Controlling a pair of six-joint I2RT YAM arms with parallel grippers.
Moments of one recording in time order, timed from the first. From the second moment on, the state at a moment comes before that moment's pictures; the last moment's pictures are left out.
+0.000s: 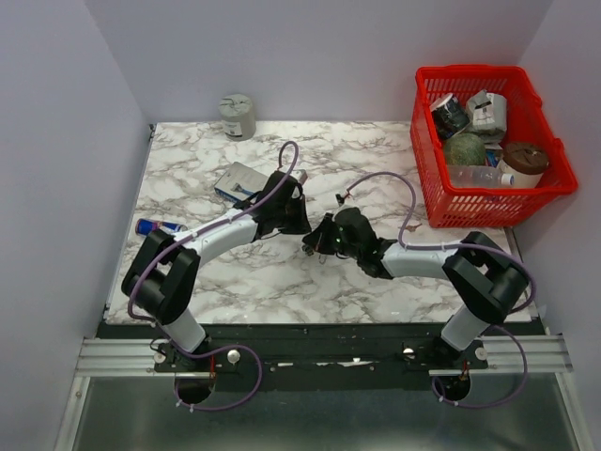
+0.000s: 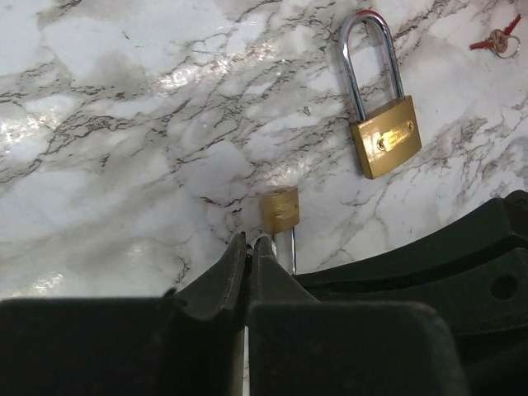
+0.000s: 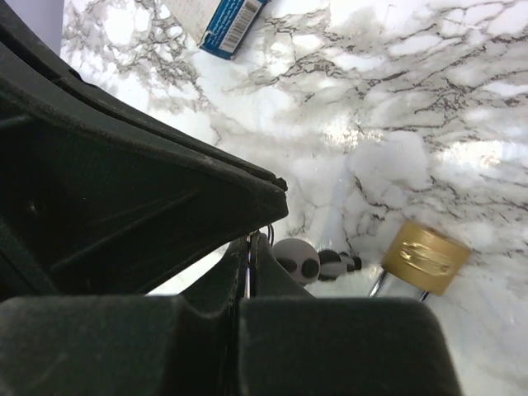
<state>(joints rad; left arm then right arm) -0.59 1.65 1.05 -0.18 0.17 -0.52 0.80 1.68 0.76 0.43 0.04 0.82</state>
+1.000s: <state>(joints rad) -0.59 1.13 0.77 0.25 0.77 -0.53 0.71 0.94 0.41 0.58 -0.54 0.71</state>
